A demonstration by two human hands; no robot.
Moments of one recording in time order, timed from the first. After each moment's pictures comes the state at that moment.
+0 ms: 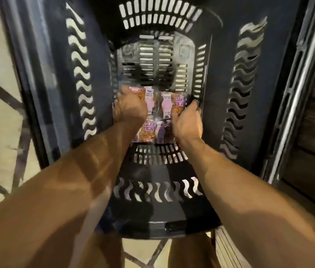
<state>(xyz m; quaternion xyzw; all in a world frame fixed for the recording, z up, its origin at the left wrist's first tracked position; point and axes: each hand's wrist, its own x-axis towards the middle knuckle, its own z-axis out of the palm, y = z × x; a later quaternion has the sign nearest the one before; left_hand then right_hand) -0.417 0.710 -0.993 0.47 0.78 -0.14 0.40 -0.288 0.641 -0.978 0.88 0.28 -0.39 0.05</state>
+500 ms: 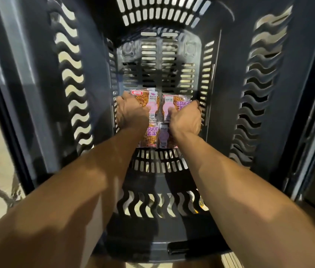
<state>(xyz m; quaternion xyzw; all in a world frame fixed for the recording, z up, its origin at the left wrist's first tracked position) -0.412 0.695 -1.028 0.45 0.80 -0.12 0.38 -0.296 0.664 -1.015 0.91 0.17 -0.38 0.02</state>
